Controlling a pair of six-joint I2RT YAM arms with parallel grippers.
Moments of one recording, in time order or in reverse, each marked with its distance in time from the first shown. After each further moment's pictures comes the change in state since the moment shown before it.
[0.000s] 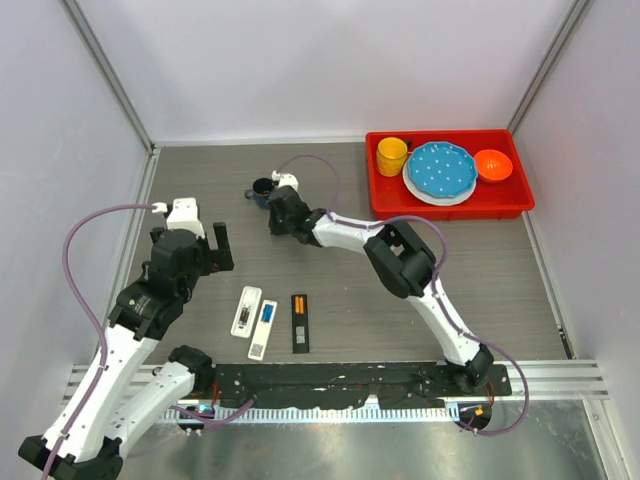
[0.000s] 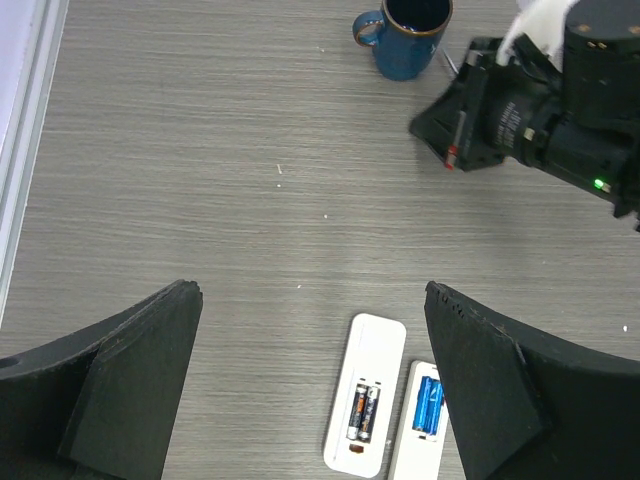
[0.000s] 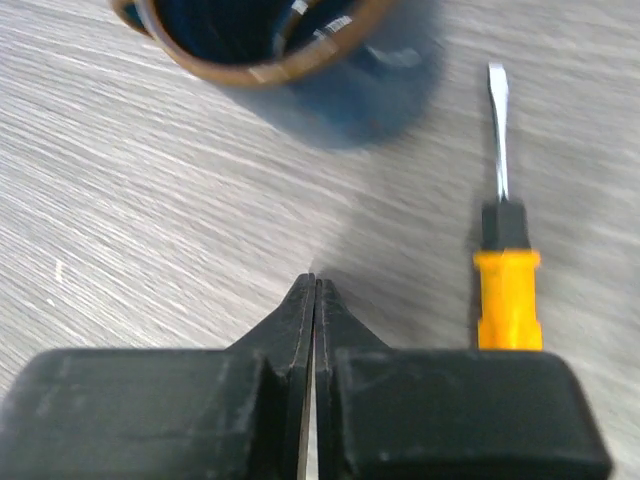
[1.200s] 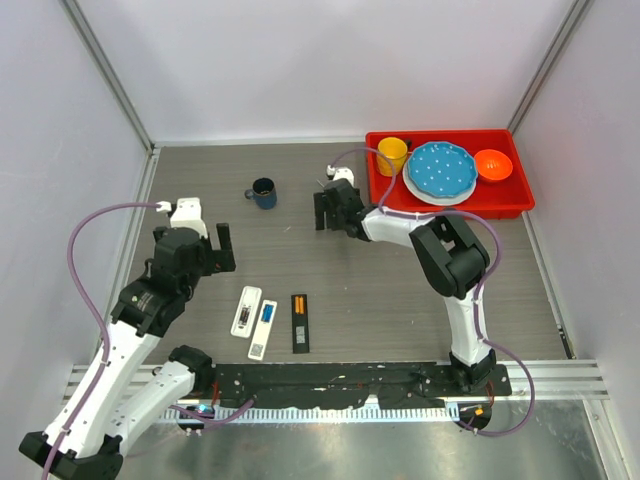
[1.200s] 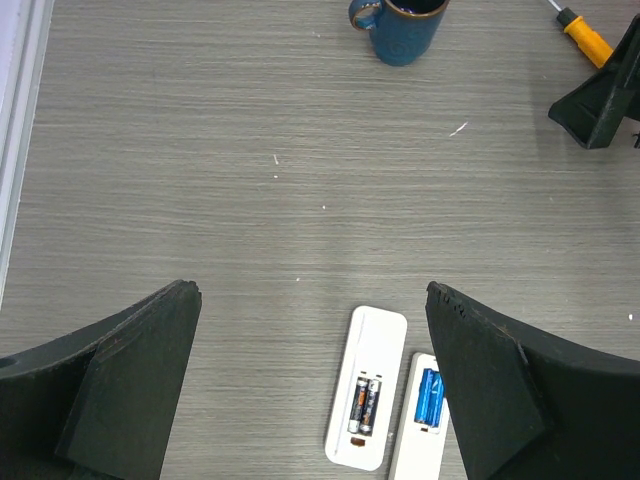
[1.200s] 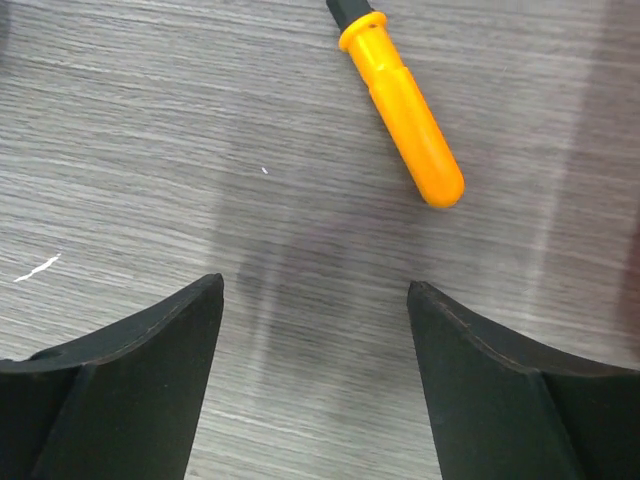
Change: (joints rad) left arm 0.000 0.018 0.000 -0.010 0.014 0.004; right arm -0.199 -0.372 -0.534 0.031 0.108 -0.126
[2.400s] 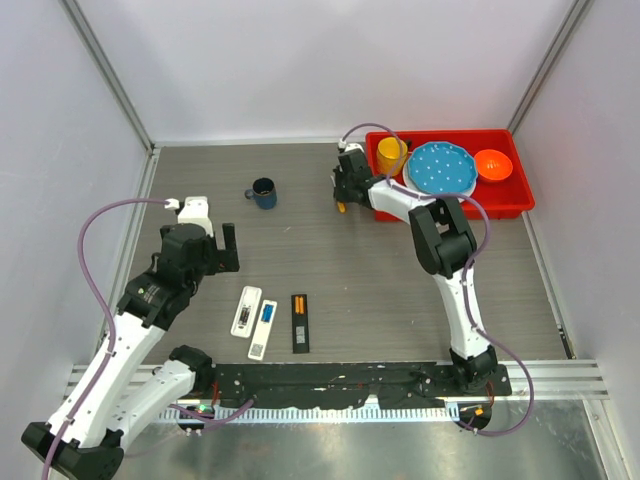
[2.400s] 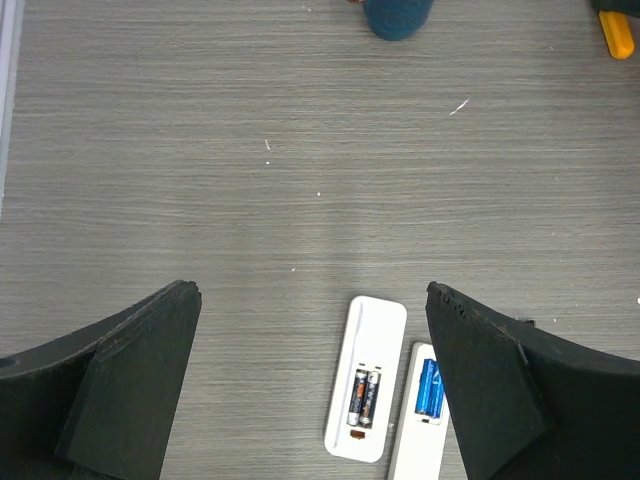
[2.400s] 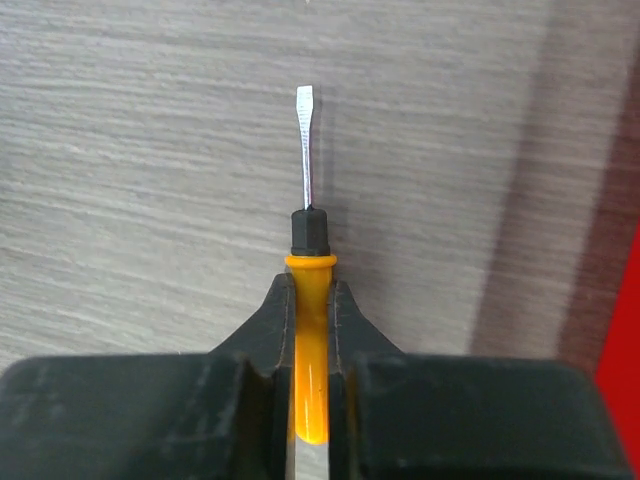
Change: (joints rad) left arm 0.000 0.050 0.000 -0.004 0.025 0.004; right arm -0.151 0.244 0.412 -0.173 -0.164 -0.085
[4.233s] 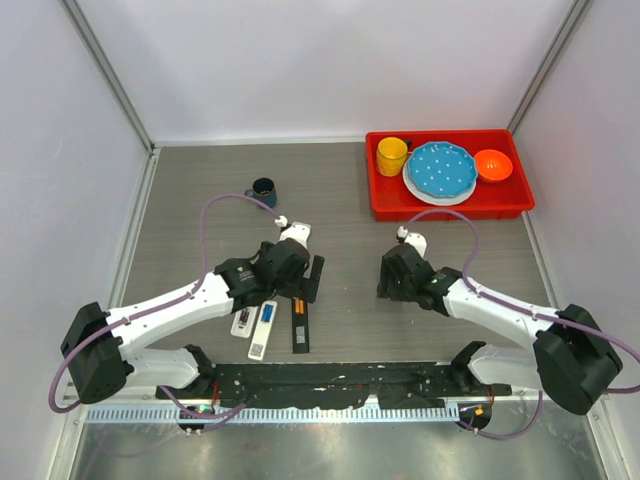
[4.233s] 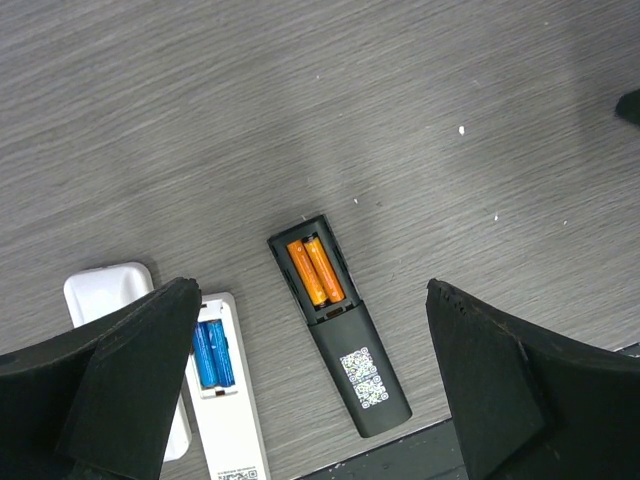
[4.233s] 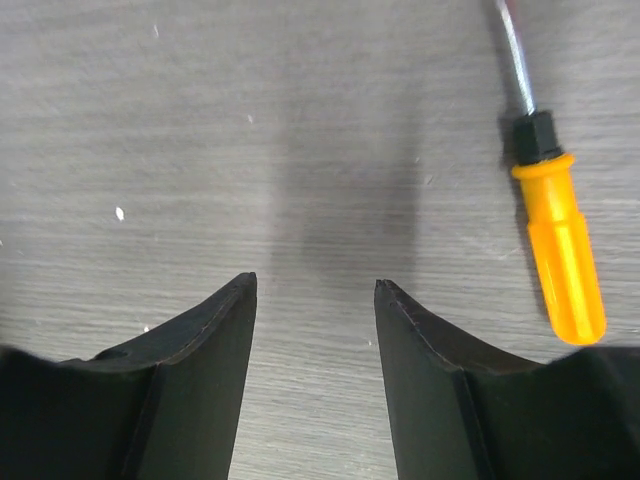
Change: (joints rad) left arm -0.527 0.474 0.010 0.167 0.038 -0.254; right arm 0.199 -1.128 -1.215 -0.171 0.137 0.388
